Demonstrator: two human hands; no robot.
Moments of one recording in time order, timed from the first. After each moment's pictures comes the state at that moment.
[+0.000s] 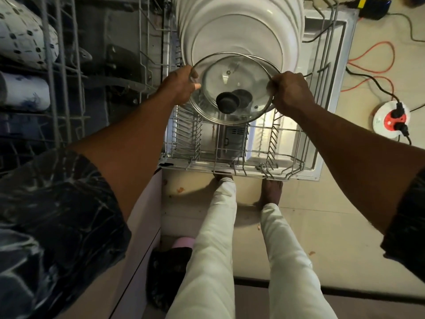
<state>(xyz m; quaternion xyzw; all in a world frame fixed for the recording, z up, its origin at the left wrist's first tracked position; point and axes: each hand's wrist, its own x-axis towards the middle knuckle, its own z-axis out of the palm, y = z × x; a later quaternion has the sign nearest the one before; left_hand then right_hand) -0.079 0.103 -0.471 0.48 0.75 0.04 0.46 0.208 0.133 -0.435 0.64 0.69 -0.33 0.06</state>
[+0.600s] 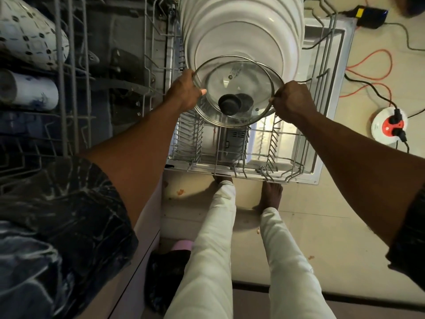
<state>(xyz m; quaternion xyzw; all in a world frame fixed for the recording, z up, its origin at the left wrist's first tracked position) -0.066 0.094 -0.461 0.44 0.79 0.04 0.43 0.213 0.128 -0.442 0.68 0.64 -0.35 0.10</state>
